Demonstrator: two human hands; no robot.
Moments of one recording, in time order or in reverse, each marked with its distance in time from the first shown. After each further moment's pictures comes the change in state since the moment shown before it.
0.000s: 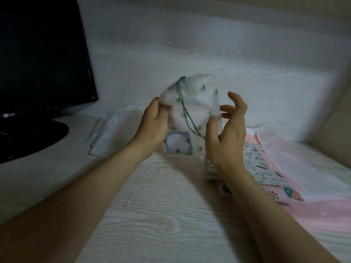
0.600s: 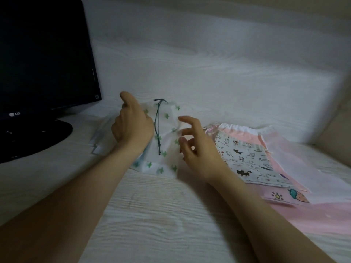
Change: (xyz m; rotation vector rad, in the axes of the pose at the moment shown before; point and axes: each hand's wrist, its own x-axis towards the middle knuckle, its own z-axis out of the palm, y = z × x) left_hand 0.007 -0.008 -0.034 0.846 0.383 -0.057; right_hand -0.023 0.001 0.023 0.016 -0.603 0.001
